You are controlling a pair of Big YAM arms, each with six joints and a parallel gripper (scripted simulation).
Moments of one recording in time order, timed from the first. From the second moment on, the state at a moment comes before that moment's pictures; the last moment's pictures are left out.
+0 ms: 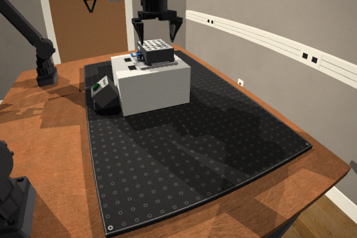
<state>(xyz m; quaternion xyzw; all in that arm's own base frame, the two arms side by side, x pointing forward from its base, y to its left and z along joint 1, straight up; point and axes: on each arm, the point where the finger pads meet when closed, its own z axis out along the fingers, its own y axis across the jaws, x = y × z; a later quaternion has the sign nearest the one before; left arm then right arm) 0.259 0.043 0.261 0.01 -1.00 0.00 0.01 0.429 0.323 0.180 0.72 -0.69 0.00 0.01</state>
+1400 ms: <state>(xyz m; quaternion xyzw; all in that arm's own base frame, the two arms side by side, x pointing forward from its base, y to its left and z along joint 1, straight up) 0.259 0.043 0.261 0.01 -1.00 0.00 0.01 0.430 0.321 0.181 0.72 -0.70 0.00 0.01</state>
